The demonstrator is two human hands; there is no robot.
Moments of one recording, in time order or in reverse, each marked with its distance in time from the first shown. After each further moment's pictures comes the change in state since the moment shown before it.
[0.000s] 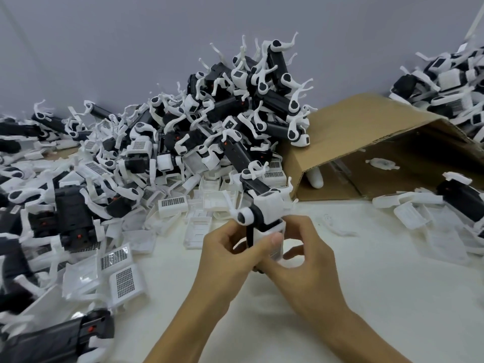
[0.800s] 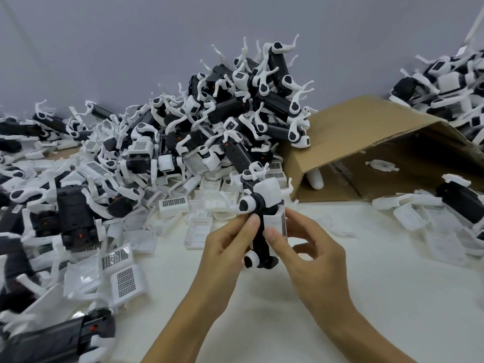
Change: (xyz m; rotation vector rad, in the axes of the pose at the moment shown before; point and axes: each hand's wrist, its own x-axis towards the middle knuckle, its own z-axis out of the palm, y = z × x) left_hand 0.002 0.000 -0.003 -0.094 -0.067 -0.020; right_hand 0.002 0.002 0.000 0.082 0.162 0.039
